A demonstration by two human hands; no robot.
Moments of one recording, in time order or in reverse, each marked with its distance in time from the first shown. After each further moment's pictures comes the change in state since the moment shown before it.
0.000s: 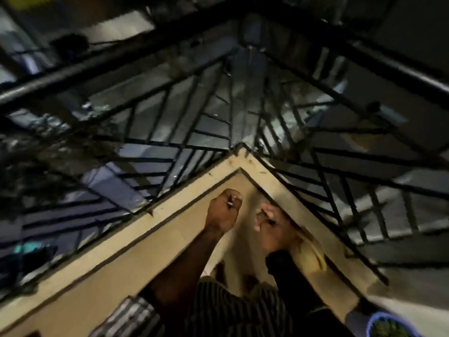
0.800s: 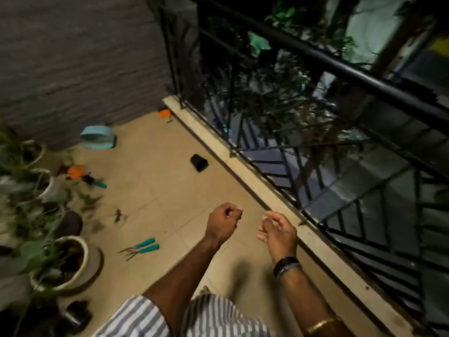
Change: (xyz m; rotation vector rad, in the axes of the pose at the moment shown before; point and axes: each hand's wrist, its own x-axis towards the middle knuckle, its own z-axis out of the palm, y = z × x) left_hand -0.358 -0.145 -0.189 -0.503 1.331 -0.644; right_hand -0.282 0.001 0.207 -0.393 -1.378 -0.203
